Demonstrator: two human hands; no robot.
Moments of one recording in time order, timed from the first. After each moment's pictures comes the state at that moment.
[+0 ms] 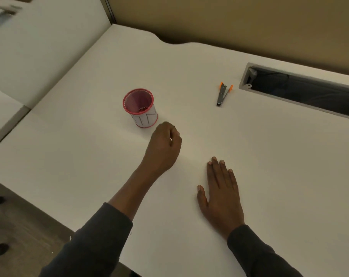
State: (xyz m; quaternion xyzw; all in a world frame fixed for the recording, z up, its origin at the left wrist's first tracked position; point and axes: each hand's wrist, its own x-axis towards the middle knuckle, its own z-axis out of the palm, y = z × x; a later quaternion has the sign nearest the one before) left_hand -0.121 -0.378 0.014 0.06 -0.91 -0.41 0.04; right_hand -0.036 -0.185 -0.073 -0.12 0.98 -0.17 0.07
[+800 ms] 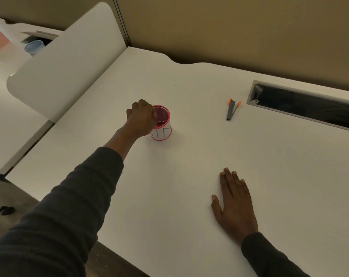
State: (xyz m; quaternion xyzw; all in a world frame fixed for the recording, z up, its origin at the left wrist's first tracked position) left_hand -0.229 -0.506 0.032 0.06 -0.99 -0.10 -0.02; right_hand -0.039 -0.187 -0.078 -0.13 0.98 -0.17 0.02
